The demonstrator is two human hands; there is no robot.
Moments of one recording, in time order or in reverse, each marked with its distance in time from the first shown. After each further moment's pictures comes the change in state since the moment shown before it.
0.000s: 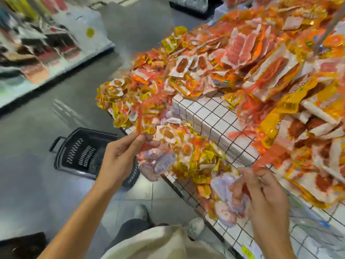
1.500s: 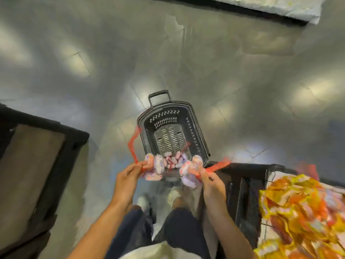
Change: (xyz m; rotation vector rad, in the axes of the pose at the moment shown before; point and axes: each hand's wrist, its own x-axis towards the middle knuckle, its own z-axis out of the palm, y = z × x) left_hand 0.122 -0.244 -0.486 -0.392 1.233 -0.691; right_hand 0.180 0.284 0.709 -0.649 -0.859 0.499
